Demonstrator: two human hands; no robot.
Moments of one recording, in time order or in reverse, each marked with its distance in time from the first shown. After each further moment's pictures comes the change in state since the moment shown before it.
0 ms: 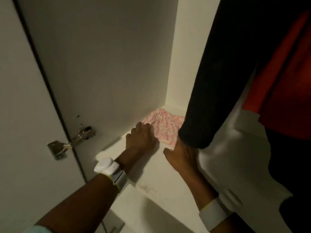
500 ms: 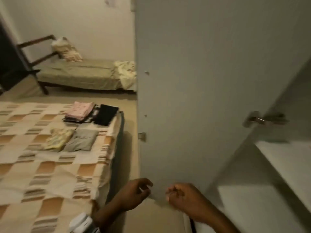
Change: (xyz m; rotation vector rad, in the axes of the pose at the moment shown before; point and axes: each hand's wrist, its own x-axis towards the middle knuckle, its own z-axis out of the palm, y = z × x) left_hand -0.499 -0.278 -0.018 -0.501 -0.095 -0.734; right_hand -0.270 -0.122 0.197 0.091 -1.252 -0.578
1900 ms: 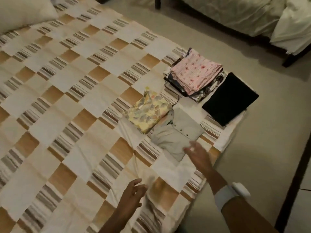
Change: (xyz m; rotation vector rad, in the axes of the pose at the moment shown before) left_hand 0.115 -0.535 -0.240 -1.232 0.674 -1.143; right_hand 0.798 -0.189 0.416 -0.197 -0.381 0.083
